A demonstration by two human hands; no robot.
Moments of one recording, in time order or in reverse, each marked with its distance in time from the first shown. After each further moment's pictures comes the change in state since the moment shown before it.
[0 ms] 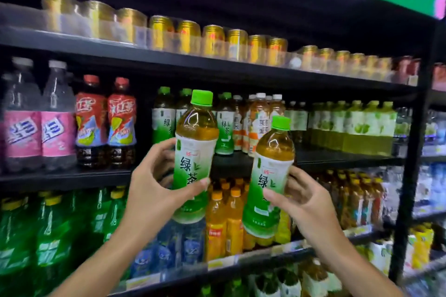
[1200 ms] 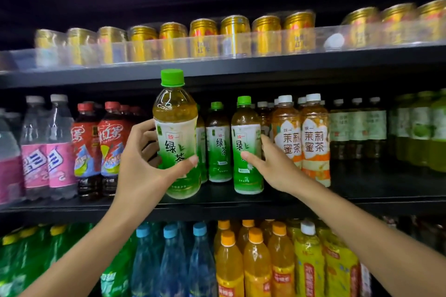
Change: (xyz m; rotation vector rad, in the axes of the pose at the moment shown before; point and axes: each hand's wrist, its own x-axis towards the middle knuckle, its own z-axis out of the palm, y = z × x) left_hand 0.112 -0.027 0.063 0.283 0.230 0.146; right_hand 0.263 0.082 0.032 -0.281 -0.442 -0.269
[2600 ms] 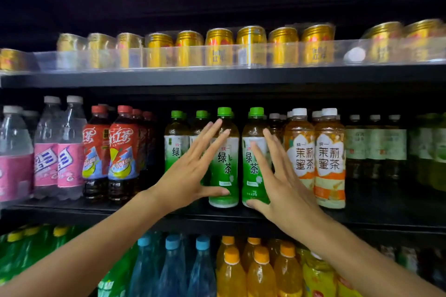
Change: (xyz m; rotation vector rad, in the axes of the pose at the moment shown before) left_hand 0.050 -0.054 0.038 0.747 -0.475 0.560; right_hand -0.036 -0.014 0.008 -0.701 0.059 -0.268
